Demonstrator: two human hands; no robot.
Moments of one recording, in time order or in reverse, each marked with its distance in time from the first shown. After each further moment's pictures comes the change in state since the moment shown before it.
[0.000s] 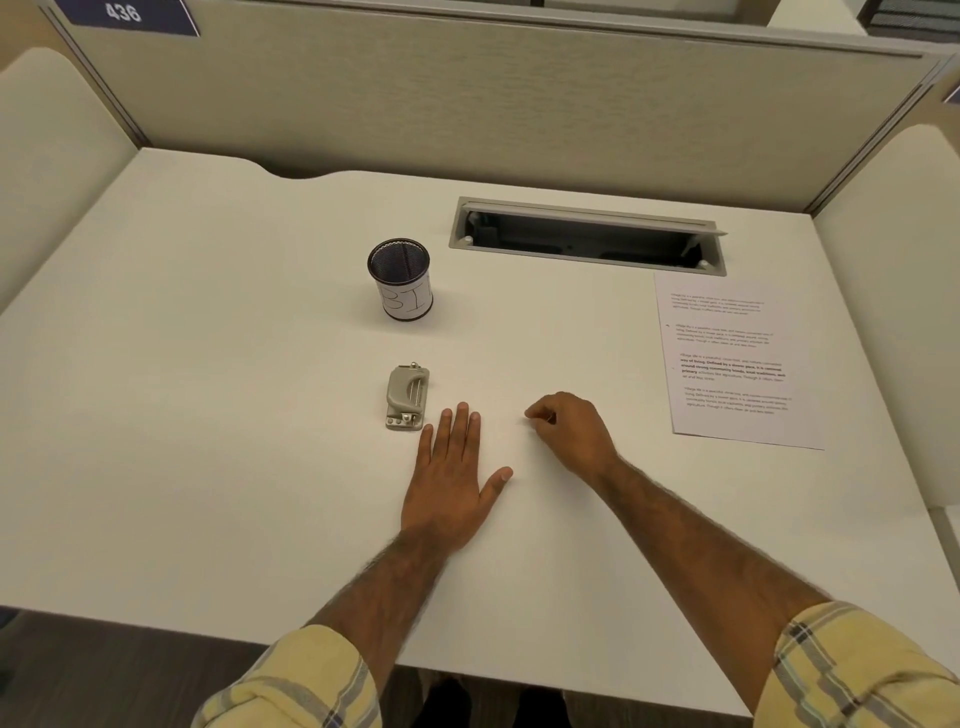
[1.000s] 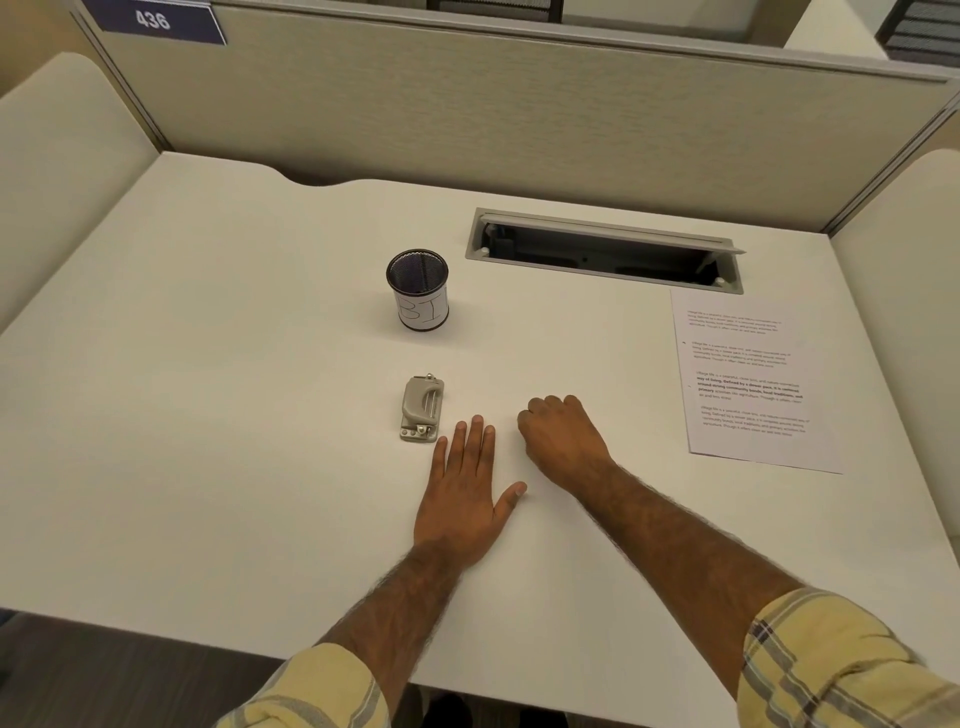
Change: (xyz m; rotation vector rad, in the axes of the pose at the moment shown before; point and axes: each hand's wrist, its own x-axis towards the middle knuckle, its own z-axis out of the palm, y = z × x) left_hand -0.001 0.000 -0.005 -0.027 -0.013 0.010; right_hand 0.015 -0.035 0.017 -0.972 -0.057 -0.411
